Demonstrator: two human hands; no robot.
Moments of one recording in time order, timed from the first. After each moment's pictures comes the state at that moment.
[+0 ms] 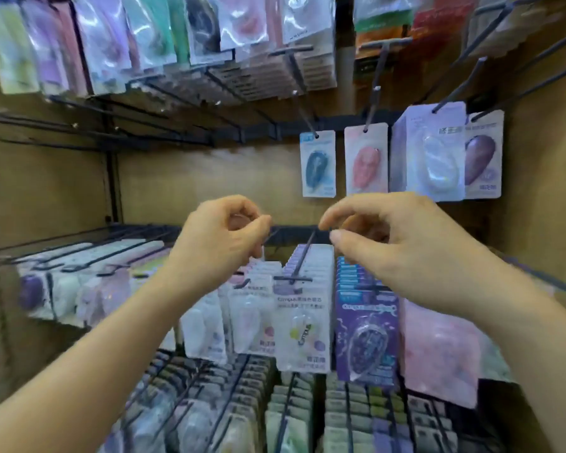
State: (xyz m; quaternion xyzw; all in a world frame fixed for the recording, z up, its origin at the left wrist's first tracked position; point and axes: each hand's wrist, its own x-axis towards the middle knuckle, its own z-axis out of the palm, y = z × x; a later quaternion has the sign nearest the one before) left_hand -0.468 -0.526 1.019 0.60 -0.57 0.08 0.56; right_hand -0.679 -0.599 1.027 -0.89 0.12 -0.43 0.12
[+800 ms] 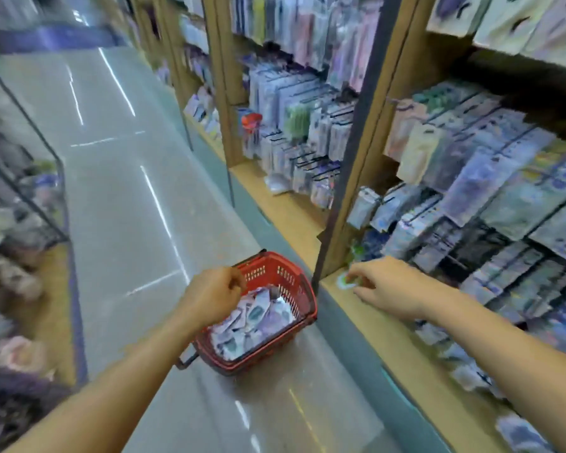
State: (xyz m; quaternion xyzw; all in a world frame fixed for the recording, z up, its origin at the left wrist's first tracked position) left_hand -0.248 -0.034 0.605 0.95 -0.15 -0.13 0.22; right_hand -0.333 -0.312 0.677 -0.98 -0.03 0.17 0.06
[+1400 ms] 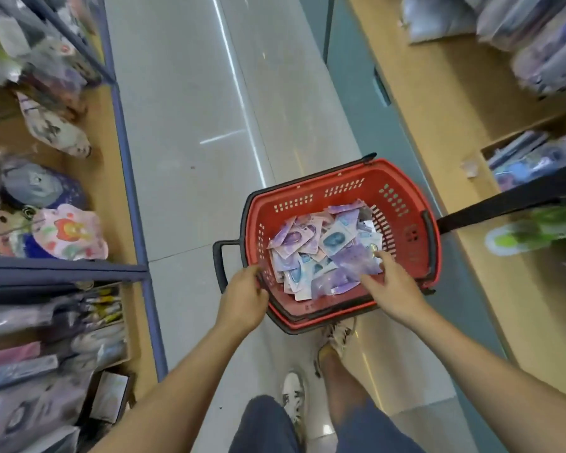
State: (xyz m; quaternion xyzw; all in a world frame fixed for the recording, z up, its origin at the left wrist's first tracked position) left_hand -0.142 0.059 0.270 0.91 0.16 -0.26 0.29; right_hand -0.122 -0.205 0.264 -0.87 0.15 0.31 0.34
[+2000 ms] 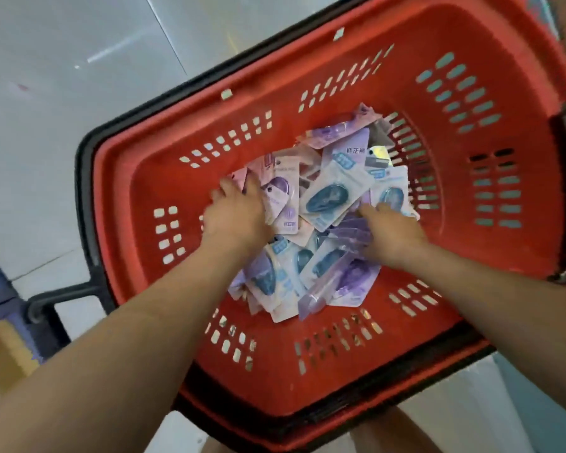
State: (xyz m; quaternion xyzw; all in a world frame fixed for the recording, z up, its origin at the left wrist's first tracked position) left_hand 0.029 0.003 -0.082 0.93 -0.04 -0.37 0.03; right_hand -0.029 -0.235 -0.091 -0.89 0.05 0.45 0.09
